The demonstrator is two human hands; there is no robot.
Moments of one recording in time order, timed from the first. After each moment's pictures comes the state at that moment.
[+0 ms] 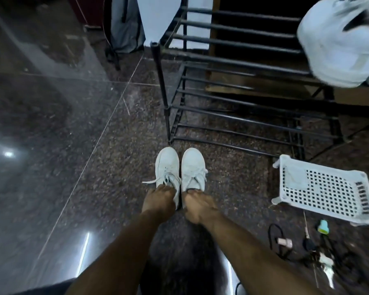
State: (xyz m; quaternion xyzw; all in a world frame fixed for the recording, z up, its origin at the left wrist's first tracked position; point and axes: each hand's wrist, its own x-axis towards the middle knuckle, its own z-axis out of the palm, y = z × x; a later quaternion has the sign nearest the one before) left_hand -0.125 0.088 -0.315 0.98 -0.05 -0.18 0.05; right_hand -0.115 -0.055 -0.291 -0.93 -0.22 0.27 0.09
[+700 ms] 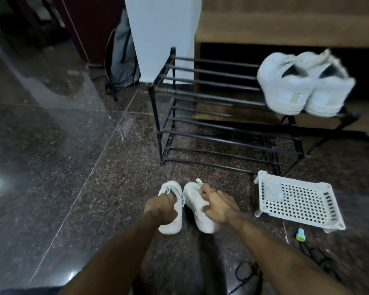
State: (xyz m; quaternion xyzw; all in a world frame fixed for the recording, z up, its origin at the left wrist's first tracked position) left_hand -0.126 0.051 -0.234 0.97 -0.03 -0.25 0.02; right_hand -0.121 -0.141 -0.222 -0.95 -0.12 0.20 0.19
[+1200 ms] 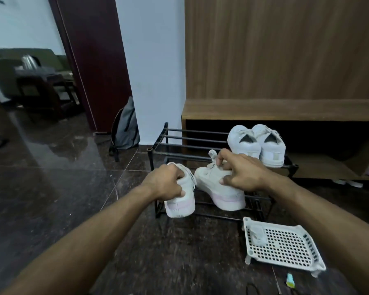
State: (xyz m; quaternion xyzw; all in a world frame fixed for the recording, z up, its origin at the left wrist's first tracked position) left_hand -0.115 0.023 0.022 0.97 -0.18 0.01 0.13; right_hand -0.128 -0.214 0.055 -0.97 -0.18 0.00 0.15
